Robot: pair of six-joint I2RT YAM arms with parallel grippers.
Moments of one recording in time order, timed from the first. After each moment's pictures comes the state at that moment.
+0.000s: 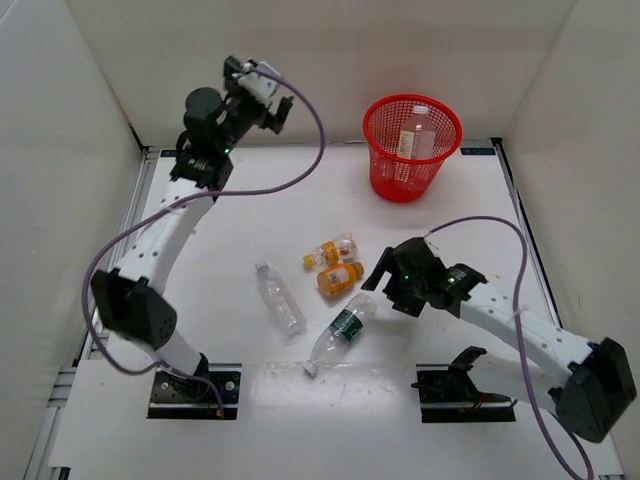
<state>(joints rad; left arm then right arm) -0.35 1.62 1.66 0.13 0.25 0.41 0.74 1.02 0.71 -0.65 0.07 1.13</state>
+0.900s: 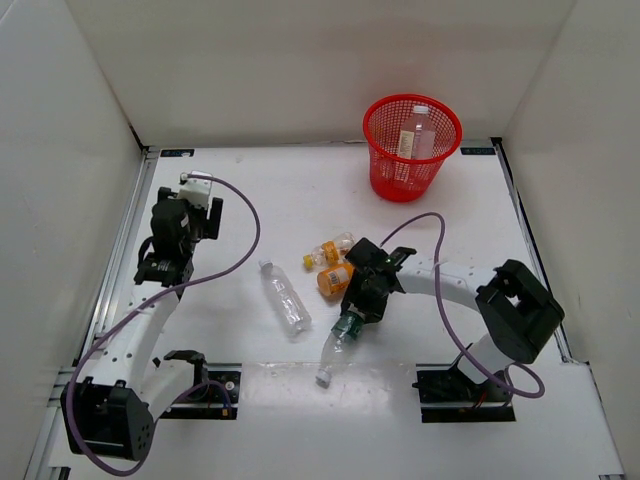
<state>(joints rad) -0.11 0.97 0.75 -0.06 -0.15 0.28 0.85 1.55 0.86 -0.62 -0.11 1.16</state>
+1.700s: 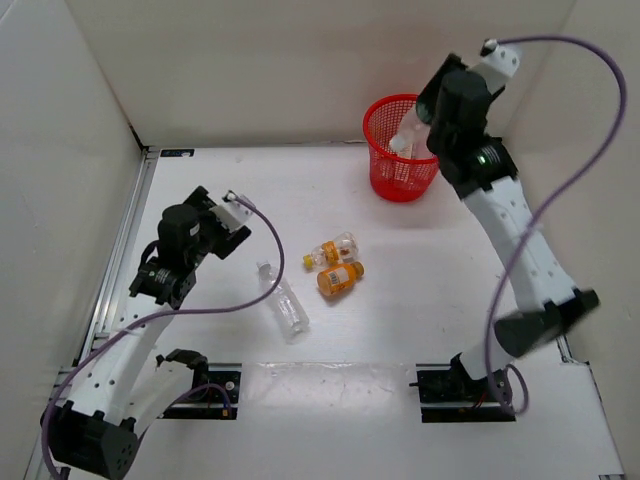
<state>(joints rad) -0.28 0.87 0.83 -0.32 -0.04 0.69 0.48 1.53 1.87 -0.38 0.78 0.37</state>
